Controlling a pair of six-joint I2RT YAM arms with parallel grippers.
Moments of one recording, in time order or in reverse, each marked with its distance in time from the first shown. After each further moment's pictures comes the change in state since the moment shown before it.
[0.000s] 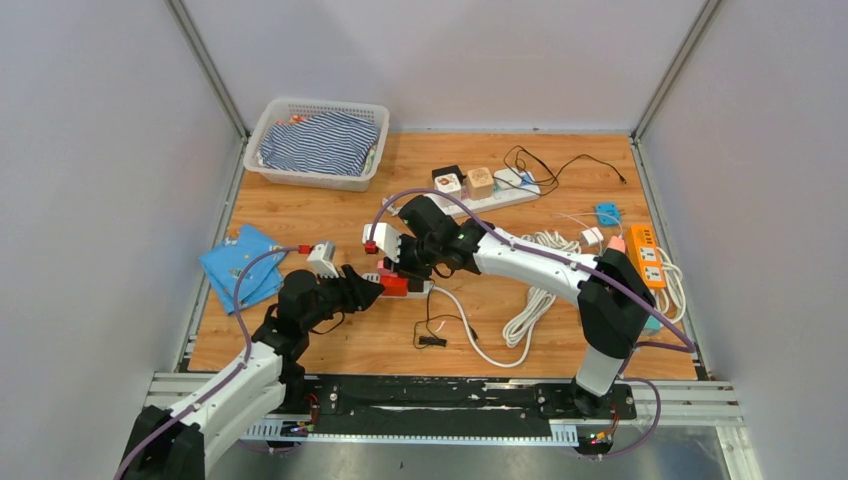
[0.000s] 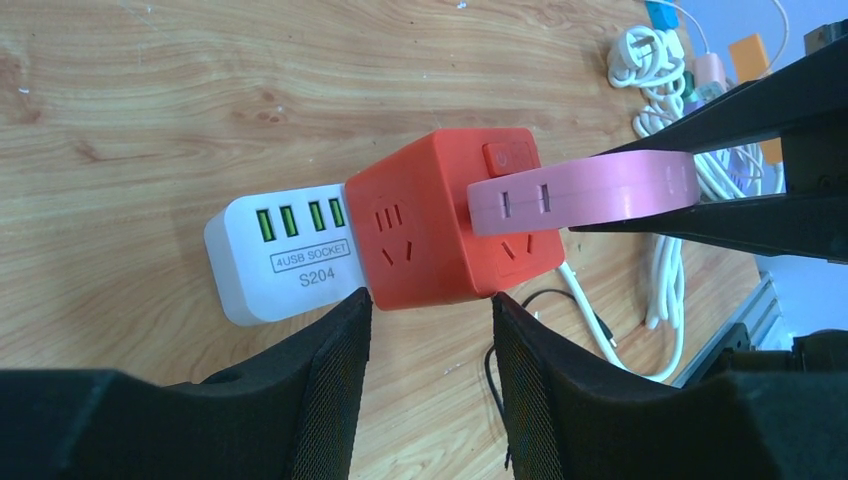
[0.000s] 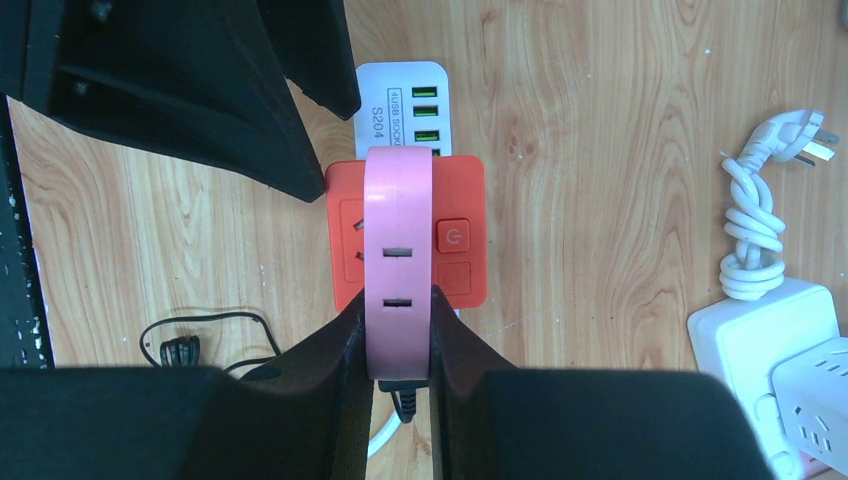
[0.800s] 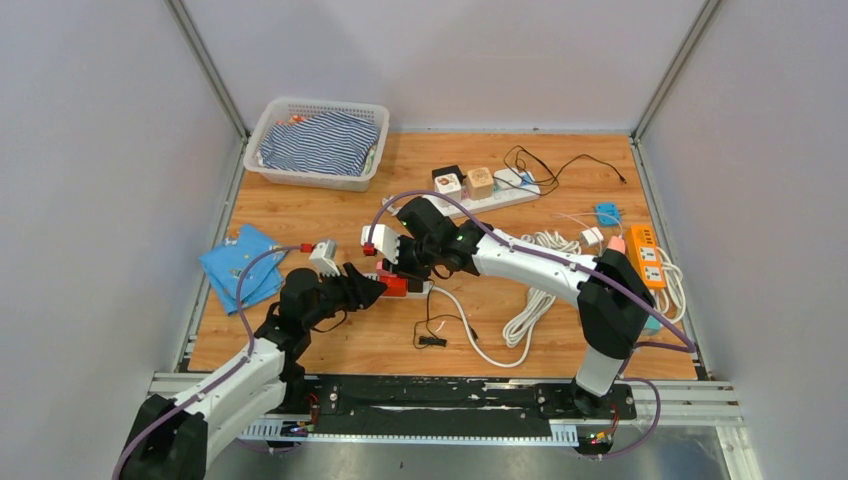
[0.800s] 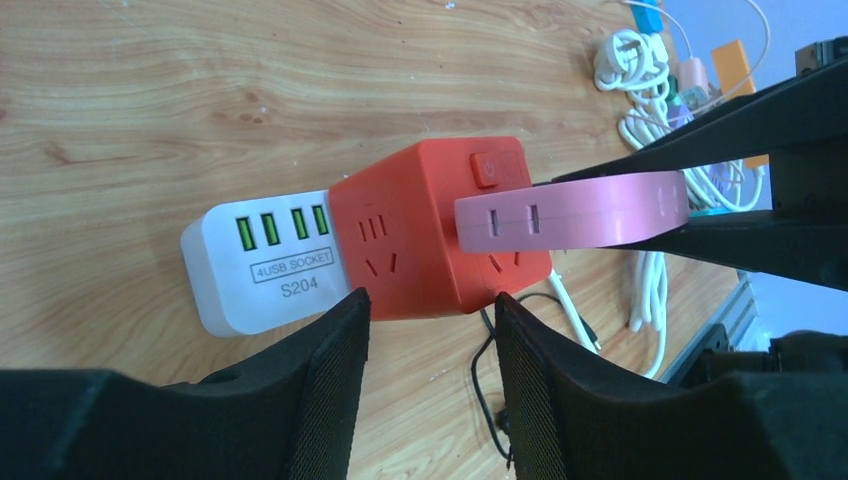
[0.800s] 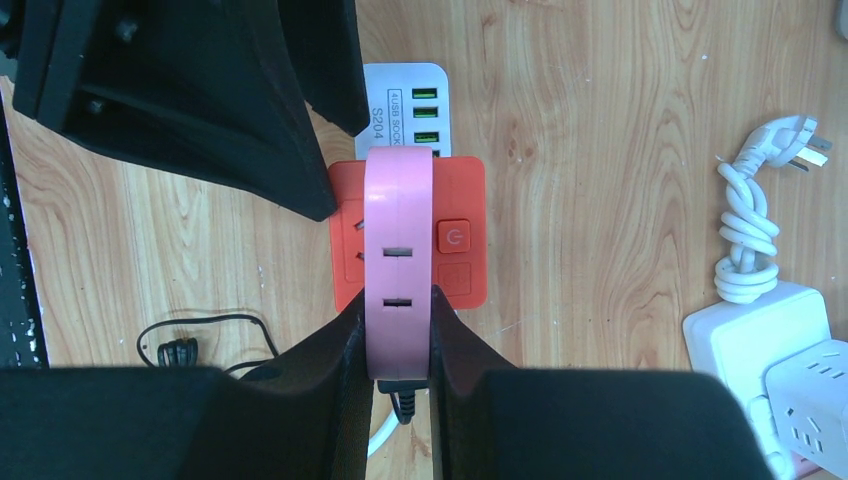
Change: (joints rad) left arm 0.000 0.044 0.000 0.052 0.010 -0.034; right arm 0.011 0.000 0.000 0.003 0.013 -0.005
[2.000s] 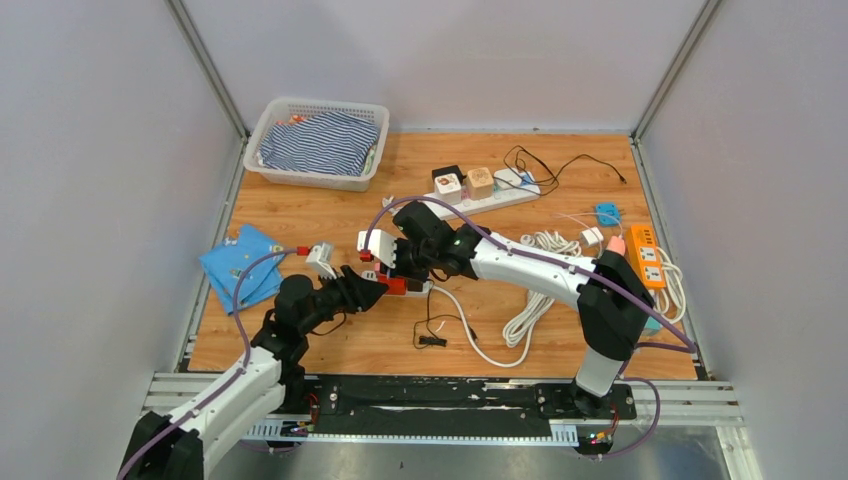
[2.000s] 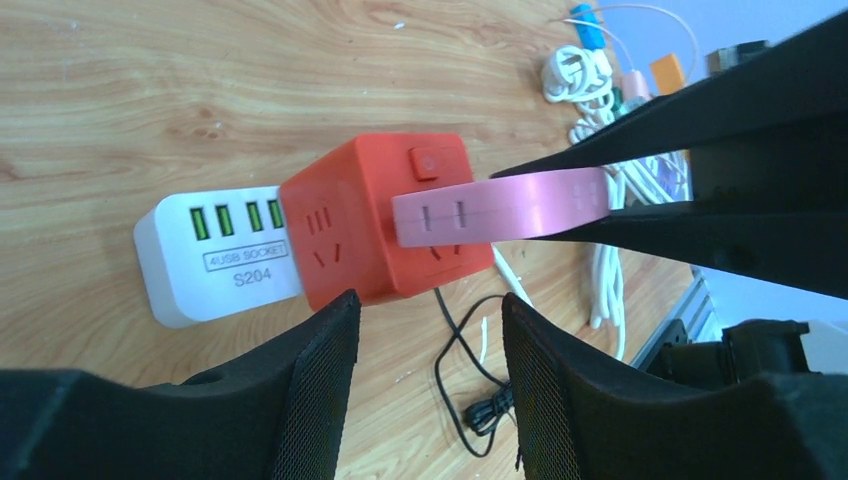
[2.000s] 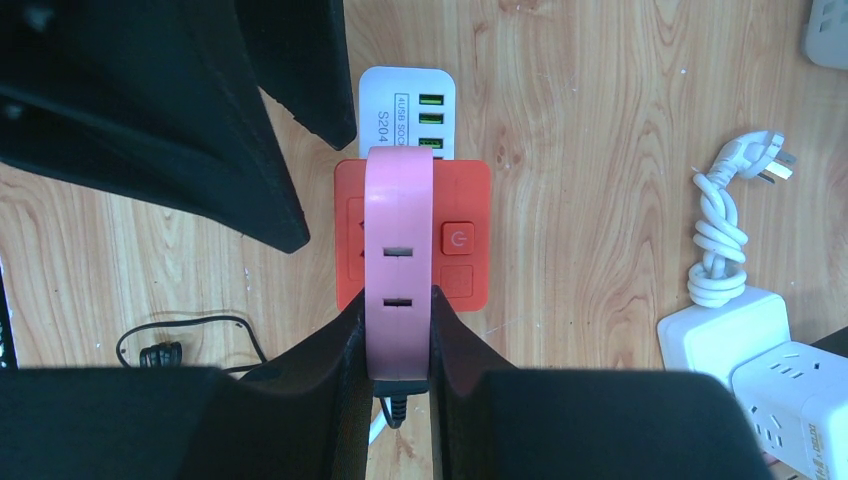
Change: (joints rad) left arm -0.005 -0.104 -0.036 0.030 0.043 -0.037; right arm 0.026 -0.002 -0.005 0.015 0.051 -0.039
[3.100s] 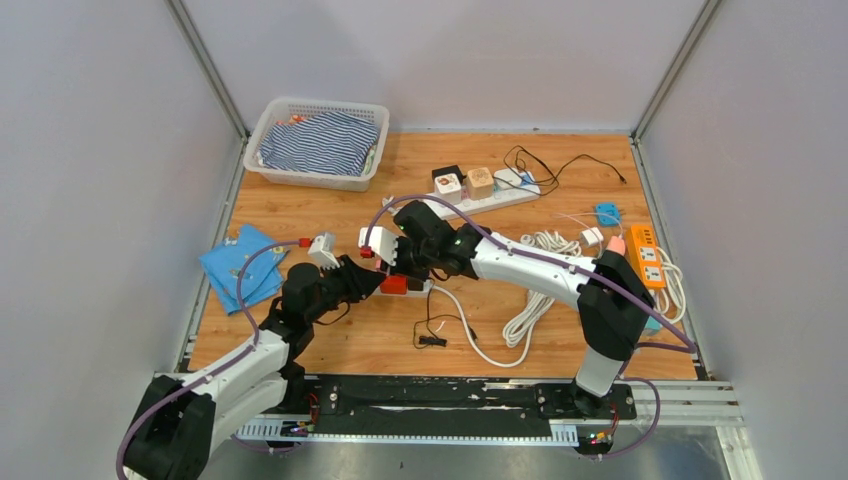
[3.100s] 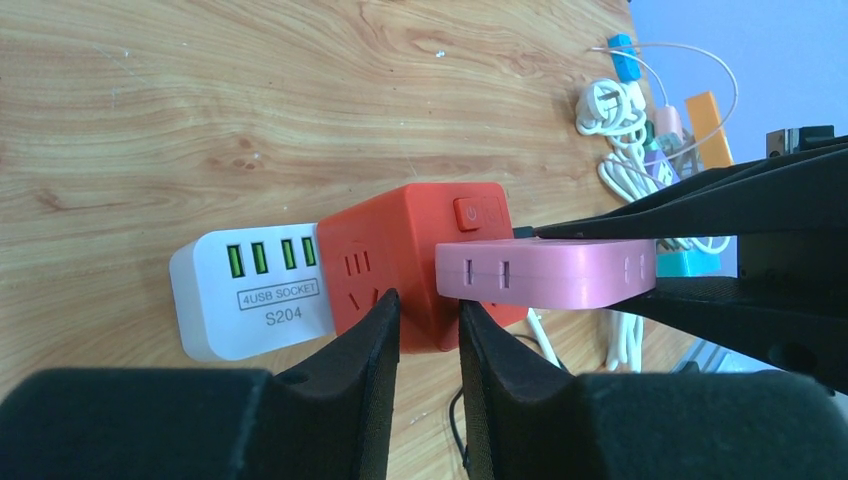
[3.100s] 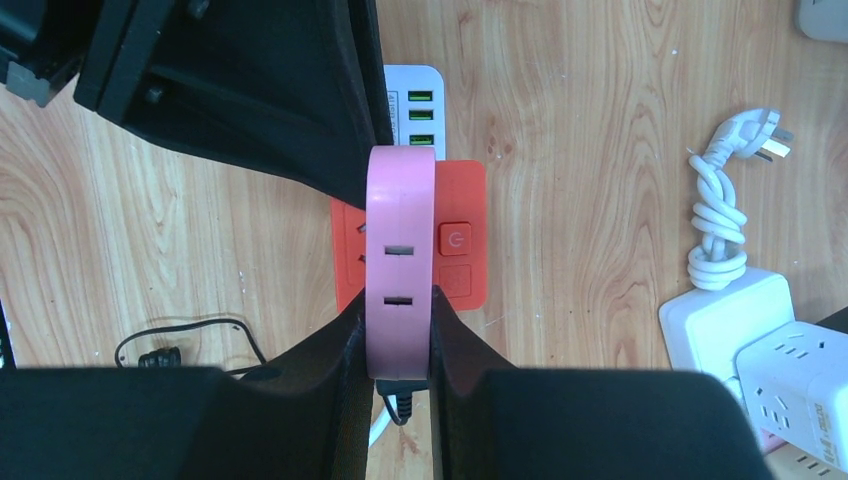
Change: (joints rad) left arm 0.002 0.230 0.059 0.106 -0.074 -0.025; right arm -0.002 -0.001 -0.003 0.008 0.011 0.028
